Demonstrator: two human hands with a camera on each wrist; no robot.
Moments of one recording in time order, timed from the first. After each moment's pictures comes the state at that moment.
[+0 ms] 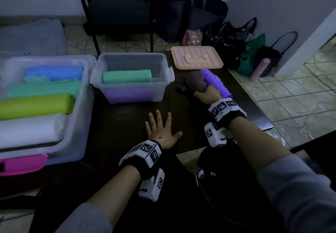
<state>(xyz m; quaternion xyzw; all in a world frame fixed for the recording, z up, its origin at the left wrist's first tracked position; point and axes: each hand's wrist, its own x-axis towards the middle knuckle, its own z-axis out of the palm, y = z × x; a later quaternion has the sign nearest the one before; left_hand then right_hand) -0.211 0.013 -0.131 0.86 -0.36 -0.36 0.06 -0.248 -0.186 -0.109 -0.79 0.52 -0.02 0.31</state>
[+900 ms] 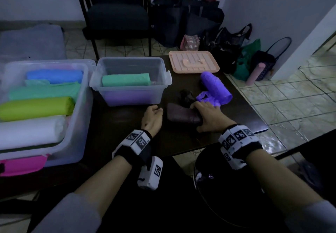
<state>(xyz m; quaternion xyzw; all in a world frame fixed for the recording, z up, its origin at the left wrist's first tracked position) -0.183 0.007 -0.122 0.80 -0.14 -0.33 0.48 -0.312 -0.150 -0.103 -0.97 0.21 0.09 0.11</state>
